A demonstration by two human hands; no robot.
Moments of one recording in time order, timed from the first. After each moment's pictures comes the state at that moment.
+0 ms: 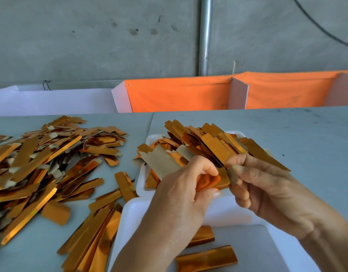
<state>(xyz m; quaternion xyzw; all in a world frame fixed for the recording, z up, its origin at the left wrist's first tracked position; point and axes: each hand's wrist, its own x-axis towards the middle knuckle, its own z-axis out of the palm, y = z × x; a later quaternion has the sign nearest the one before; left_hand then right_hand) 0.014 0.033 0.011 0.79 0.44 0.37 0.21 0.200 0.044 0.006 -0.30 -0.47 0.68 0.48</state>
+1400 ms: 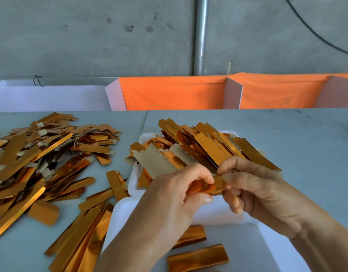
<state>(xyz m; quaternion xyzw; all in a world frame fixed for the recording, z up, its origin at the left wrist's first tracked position) 0.009 0.032 0.018 0.81 0.42 0.34 0.25 0.200 0.042 0.009 -0.35 -0.50 0.65 0.45</state>
